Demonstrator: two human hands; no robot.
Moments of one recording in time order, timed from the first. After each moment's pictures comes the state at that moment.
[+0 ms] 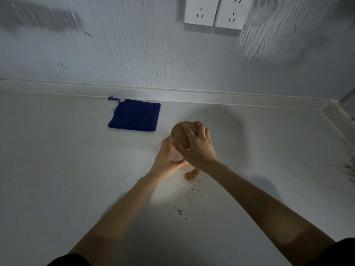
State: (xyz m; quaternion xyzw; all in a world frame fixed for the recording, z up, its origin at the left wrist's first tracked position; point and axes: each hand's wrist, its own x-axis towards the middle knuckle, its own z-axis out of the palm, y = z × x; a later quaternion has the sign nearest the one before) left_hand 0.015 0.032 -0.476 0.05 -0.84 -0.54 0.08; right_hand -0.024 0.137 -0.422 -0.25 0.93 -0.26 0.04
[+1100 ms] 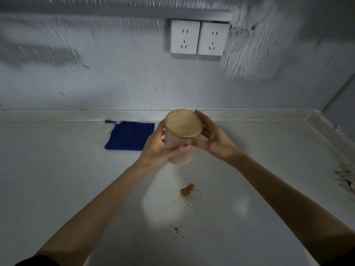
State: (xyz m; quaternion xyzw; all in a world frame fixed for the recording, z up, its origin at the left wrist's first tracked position) left_hand 0.004 0.023 -0.378 0.00 -0.81 -0.57 0.12; right_hand -0.054 0.183 -0.360 -0.27 0.77 -0.56 0.13
